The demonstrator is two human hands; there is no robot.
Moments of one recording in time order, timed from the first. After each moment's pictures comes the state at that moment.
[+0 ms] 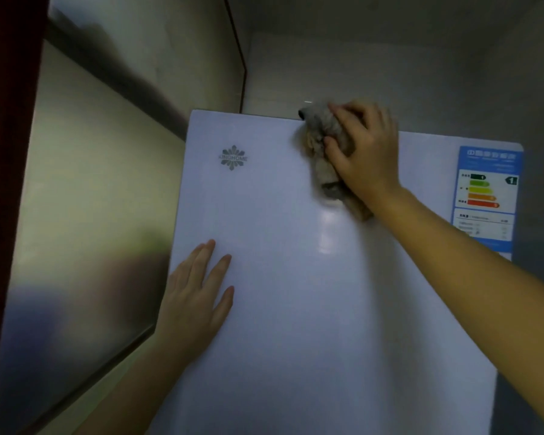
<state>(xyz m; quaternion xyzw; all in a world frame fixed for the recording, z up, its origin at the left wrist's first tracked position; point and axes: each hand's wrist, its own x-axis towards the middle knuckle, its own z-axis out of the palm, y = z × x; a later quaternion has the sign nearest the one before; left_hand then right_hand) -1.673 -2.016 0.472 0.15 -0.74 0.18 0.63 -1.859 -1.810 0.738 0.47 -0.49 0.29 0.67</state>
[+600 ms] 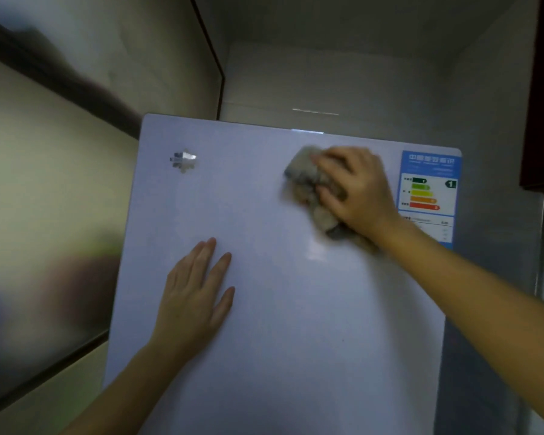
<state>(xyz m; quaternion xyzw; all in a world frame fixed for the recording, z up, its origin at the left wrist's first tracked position) -1.723 -1.952 0.486 0.13 -0.75 0.18 0.63 -1.913 -1.733 0.702 0.55 -0.46 0.19 0.67</state>
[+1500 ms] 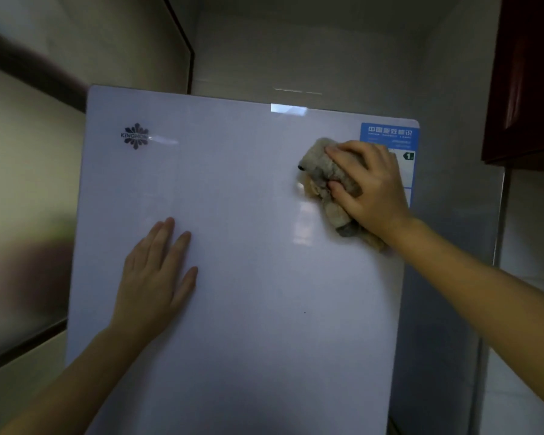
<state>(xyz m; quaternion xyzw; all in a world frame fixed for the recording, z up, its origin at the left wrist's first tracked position) -1.725 -1.942 0.483 0.16 -0.76 0.15 0.61 -1.958 -1.659 0.670 0.53 -0.51 0.22 0.64</state>
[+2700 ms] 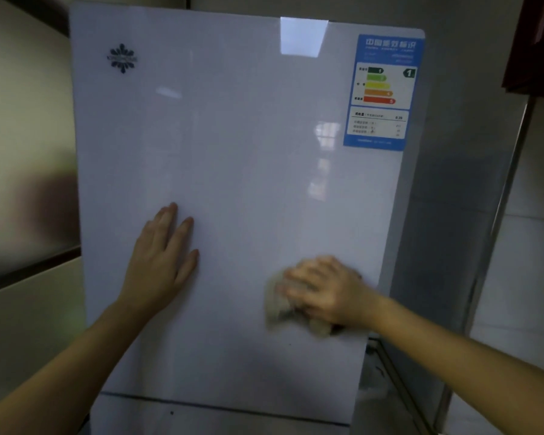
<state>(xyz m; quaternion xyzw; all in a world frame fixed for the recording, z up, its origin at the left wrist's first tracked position) -1.721 -1.914 0.395 0.17 -0.81 0.13 0.55 -1.970 -1.642 0.409 0.72 -0.44 0.02 0.54</state>
